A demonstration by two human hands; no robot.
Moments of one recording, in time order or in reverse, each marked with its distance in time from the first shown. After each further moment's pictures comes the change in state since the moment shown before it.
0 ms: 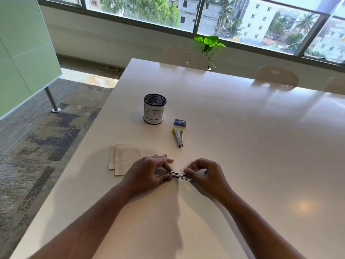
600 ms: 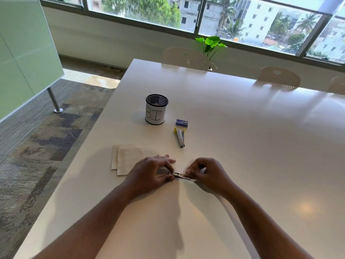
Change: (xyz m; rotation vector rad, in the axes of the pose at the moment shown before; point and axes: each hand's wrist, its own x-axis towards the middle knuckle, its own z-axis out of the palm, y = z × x) left_hand -0.001 0.000 -0.001 0.001 -0.008 -0.003; right_hand 0.013 -0.002 -0.007 -0.077 -0.151 0.015
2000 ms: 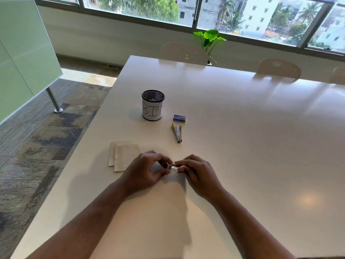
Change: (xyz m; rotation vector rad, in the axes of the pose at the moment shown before) left_hand -0.004 0.005 -0.004 -0.068 0.066 0.121; right_hand -0.008 0.018 0.032 -0.069 0.145 -0.336
